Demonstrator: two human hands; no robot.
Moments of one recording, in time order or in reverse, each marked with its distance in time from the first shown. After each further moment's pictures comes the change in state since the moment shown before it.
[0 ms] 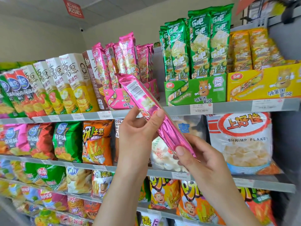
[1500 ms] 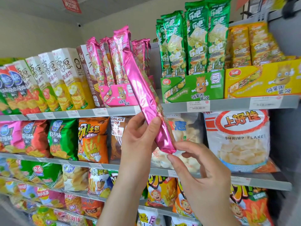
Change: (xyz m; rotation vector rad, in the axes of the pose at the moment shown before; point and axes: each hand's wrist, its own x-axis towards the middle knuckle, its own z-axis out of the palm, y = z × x) left_hand -0.011 -0.020 0.003 -0.059 -0.035 -0.043; right_hand -0.012 0.022 0.009 -0.310 0.332 -0.349
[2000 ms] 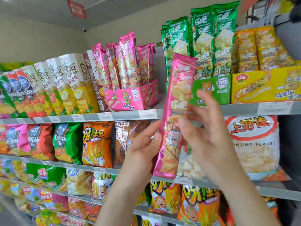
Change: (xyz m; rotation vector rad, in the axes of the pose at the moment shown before) left_hand 0.001 0.005 -0.016 -0.008 -0.324 -0.156; right_hand 0.071 -0.012 0.000 0.247 -0.219 0.128
